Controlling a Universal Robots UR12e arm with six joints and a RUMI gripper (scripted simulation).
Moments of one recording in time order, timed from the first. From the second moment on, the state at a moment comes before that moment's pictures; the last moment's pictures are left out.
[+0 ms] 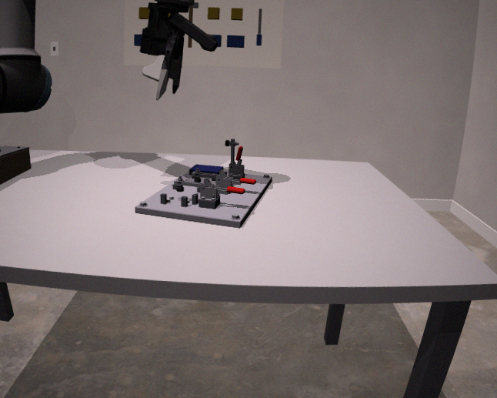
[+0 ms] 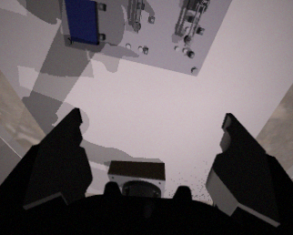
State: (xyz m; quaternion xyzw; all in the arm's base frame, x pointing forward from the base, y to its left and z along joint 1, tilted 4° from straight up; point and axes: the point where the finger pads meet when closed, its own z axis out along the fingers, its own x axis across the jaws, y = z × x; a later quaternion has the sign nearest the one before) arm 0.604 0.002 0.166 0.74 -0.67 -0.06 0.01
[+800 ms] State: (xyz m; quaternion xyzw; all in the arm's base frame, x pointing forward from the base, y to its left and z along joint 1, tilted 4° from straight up) arm 0.663 0.143 0.151 0.68 -0.74 -0.02 -0.02
